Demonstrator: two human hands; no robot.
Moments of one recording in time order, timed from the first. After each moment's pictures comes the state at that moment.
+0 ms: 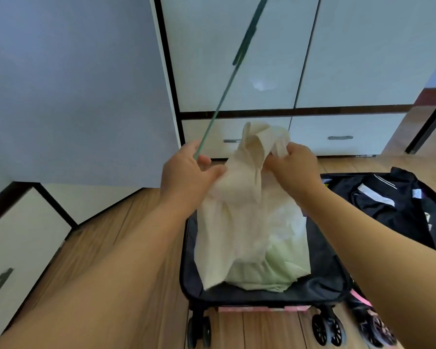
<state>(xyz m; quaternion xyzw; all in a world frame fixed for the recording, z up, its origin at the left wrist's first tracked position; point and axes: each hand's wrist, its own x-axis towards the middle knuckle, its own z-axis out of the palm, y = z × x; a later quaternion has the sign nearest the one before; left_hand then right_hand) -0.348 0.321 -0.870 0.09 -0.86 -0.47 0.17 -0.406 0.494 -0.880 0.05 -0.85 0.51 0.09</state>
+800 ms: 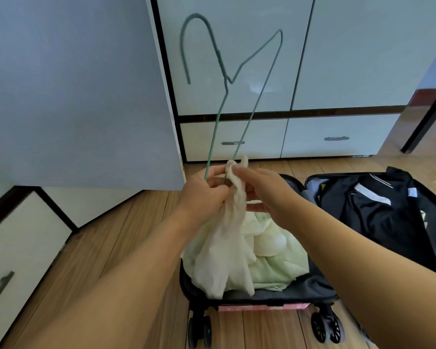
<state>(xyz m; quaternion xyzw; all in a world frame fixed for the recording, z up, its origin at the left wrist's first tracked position) -0.340 0.336 -0.891 0.07 -0.77 -0.64 0.01 -0.383 0.472 -0.895 0.03 -0.72 0.66 -0.20</state>
